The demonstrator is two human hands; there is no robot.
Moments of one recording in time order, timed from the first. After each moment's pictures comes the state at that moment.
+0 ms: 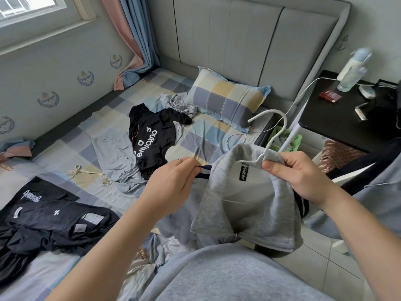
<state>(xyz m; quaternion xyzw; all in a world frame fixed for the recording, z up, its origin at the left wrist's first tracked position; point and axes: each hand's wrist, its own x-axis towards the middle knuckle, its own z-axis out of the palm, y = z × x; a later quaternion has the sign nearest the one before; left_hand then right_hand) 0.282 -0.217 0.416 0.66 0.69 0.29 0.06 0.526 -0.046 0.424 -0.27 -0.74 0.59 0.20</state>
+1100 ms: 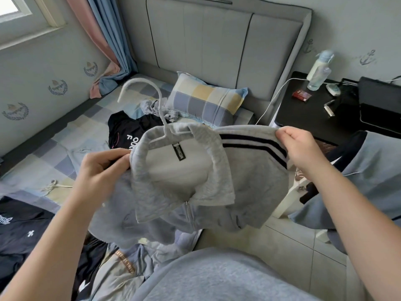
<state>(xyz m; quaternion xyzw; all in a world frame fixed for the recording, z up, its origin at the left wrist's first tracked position) 0.215 -0.231 0.429 0.49 0.64 0.55 0.22 0.553 0.026 0.416 -0.48 -0.71 0.39 0.32</state>
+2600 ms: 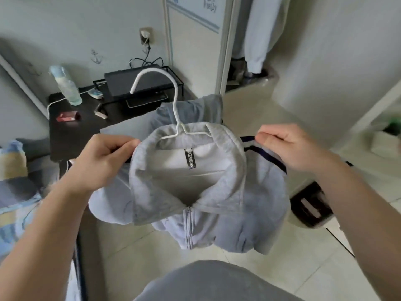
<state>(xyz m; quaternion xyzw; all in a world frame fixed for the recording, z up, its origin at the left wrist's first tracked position) 0.725 0.016 0.479 0.79 0.30 0.31 0.45 1.065 -0.155 0.498 -0.67 -0.61 0.22 0.37</state>
